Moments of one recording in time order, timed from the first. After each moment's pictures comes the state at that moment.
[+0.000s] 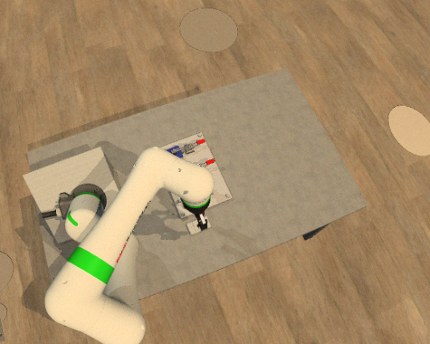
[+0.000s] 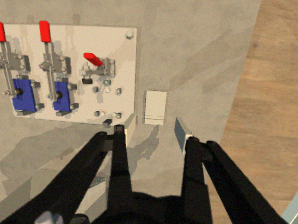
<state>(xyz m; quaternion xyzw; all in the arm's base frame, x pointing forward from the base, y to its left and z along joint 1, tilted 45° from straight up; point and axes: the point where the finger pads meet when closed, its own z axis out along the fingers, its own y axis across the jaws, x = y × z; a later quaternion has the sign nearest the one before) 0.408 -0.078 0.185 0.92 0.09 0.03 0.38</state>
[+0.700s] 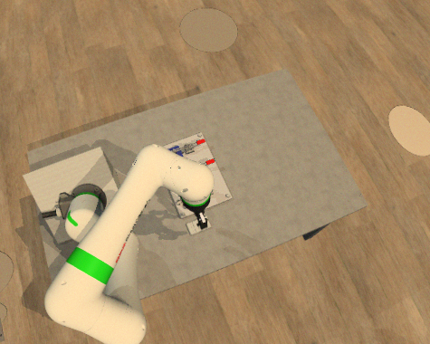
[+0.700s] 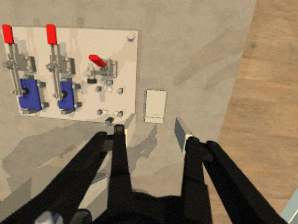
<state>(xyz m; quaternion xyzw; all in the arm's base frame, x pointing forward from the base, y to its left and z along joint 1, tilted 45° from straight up) 0.407 -0.067 0.195 0.92 0.09 0.03 0.38</state>
